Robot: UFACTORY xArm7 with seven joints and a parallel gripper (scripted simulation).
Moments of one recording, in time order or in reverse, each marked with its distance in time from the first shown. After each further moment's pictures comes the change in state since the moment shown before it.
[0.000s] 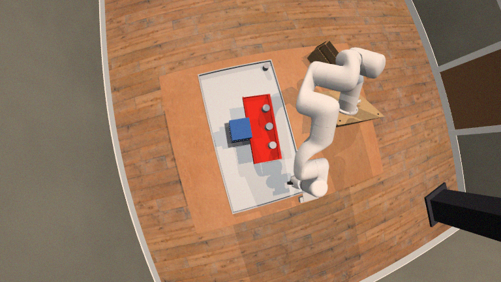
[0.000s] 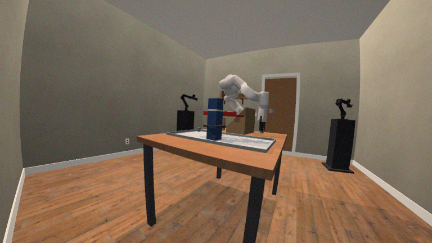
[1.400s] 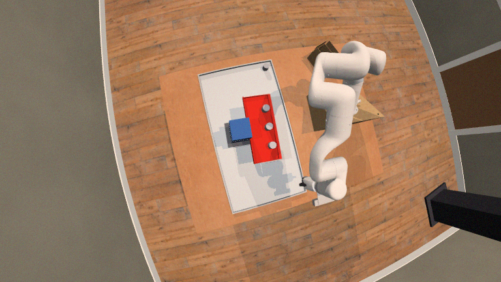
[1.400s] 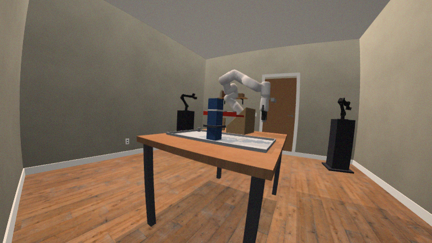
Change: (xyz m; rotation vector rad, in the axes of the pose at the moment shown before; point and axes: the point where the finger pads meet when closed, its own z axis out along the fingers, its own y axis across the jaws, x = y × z) arm 0.001 -0.032 -0.086 -0.002 0.003 -0.001
